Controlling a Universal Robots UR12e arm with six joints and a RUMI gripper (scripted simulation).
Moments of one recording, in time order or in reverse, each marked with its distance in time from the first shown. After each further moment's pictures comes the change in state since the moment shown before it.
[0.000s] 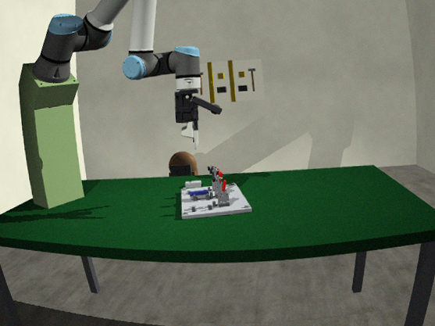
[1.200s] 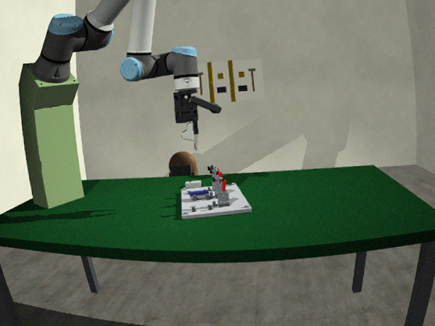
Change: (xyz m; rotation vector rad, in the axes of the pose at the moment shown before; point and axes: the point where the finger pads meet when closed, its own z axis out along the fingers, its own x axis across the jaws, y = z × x) arm 0.006 -0.003 -0.001 0.036 0.029 -0.007
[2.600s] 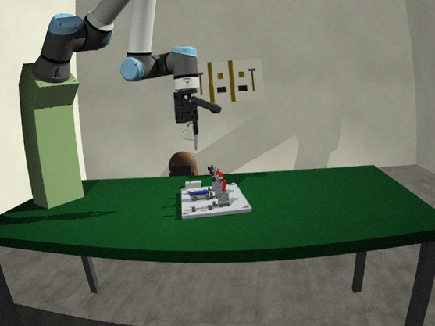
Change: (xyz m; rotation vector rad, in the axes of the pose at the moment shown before) arm 0.000 0.000 0.000 0.000 0.000 0.000
